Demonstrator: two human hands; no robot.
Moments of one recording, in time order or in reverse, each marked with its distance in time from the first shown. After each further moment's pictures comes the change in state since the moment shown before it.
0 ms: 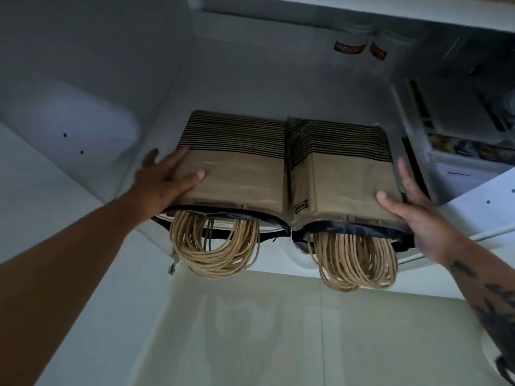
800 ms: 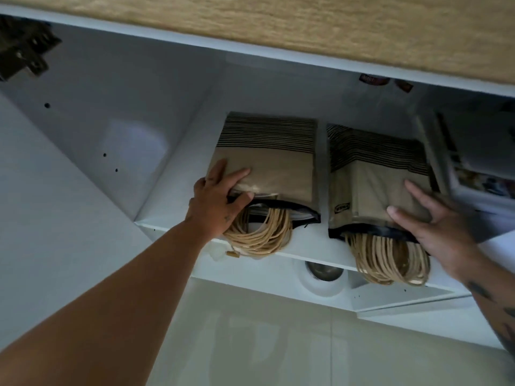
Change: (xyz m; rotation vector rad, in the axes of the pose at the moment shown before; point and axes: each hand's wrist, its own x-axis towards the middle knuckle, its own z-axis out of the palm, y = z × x) left_hand 0.017 0.024 0.044 0.085 0.137 0.213; right_hand 0.041 -0.005 -0.005 -0.461 0.237 -0.036
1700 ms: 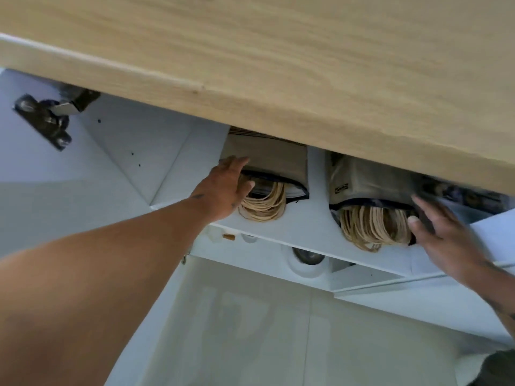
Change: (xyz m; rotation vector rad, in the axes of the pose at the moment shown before) left_hand -0.021 0.070 -0.066 0.119 -0.164 0.012; right_hand -0.036 -0.019 -0.075 -0.388 -0.063 -0.057
